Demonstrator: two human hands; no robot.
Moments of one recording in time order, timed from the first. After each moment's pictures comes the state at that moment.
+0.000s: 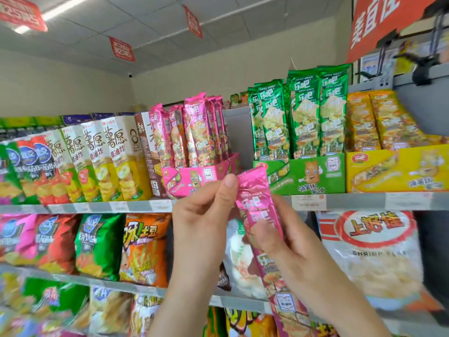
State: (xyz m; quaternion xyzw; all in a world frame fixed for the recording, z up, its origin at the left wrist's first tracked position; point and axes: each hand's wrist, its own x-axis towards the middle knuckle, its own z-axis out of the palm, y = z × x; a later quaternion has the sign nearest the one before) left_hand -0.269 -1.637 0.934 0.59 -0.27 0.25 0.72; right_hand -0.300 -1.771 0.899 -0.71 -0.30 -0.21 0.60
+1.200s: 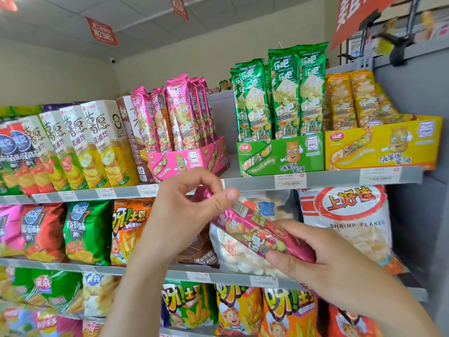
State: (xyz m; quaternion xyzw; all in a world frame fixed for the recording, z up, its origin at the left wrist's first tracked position) left_hand -0.275 -1.614 0.941 0.74 -0.34 0.21 0.54; right_hand -0.331 -1.828 0.873 -0.86 -0.21 -0.11 0.46
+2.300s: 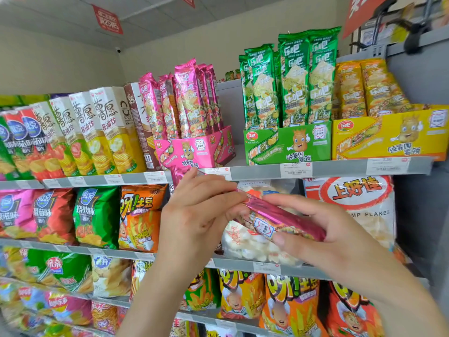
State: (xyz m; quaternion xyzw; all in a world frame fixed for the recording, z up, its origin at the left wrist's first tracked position) left_hand -0.280 -1.611 0.901 0.73 -0.40 0.50 0.25; right_hand -0.336 -1.819 0.880 -0.76 -0.24 -0.14 0.59
